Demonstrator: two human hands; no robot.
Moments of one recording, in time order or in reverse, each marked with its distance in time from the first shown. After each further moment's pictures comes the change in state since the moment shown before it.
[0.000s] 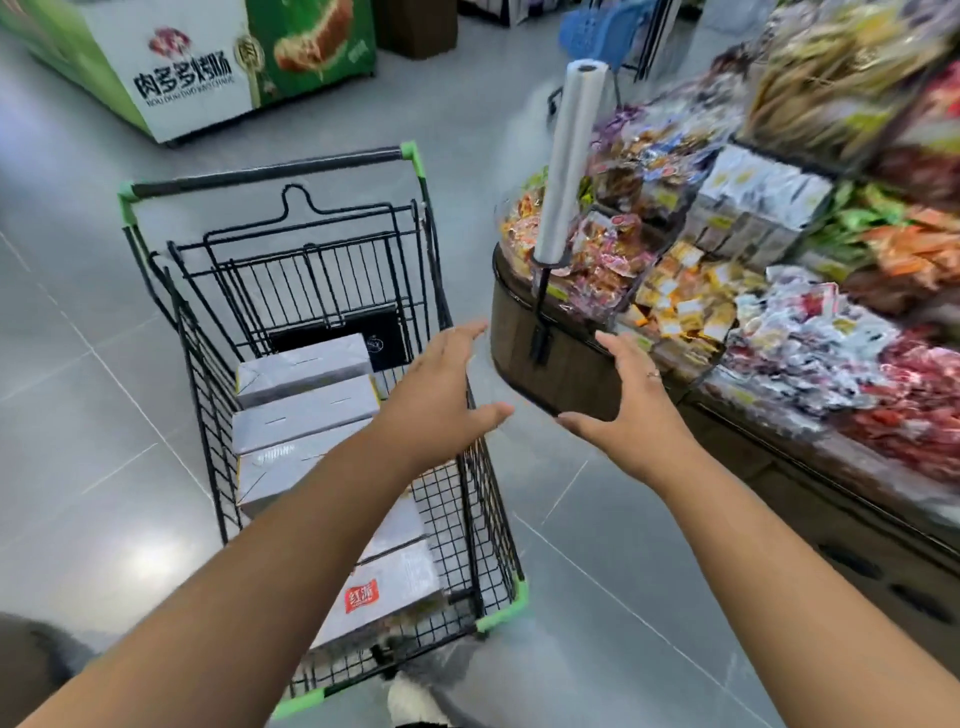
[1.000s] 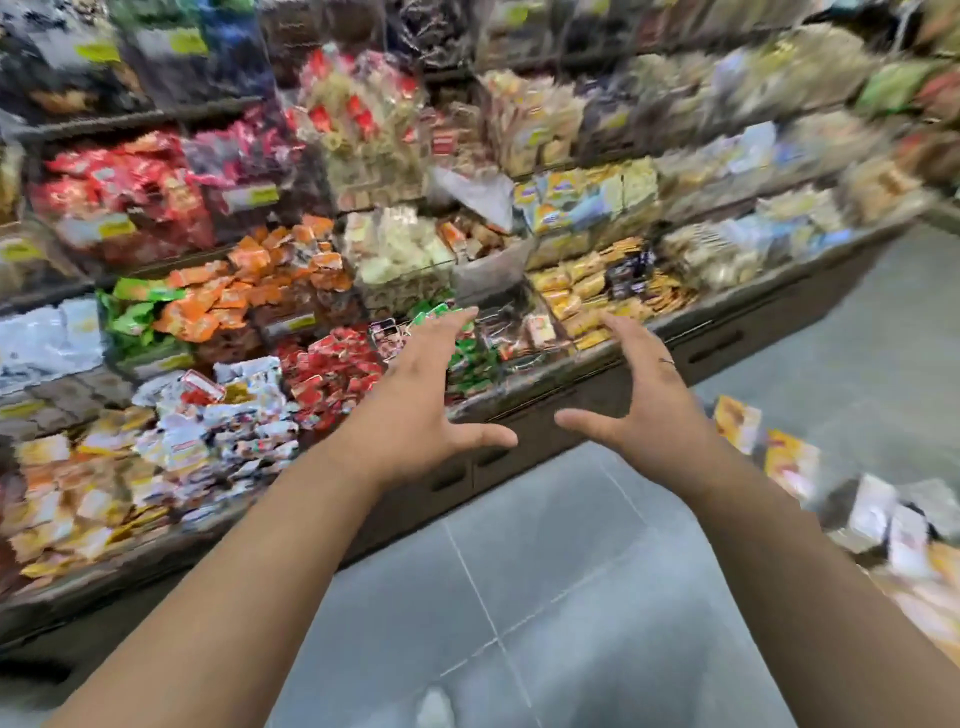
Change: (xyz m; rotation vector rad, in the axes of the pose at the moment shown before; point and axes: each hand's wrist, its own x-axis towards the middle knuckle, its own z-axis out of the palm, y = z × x) left_hand 0.050 0.542 0.354 -0.015 -0.755 0.993; right_hand -0.330 0.319 -0.390 -0.004 0.921 0.660
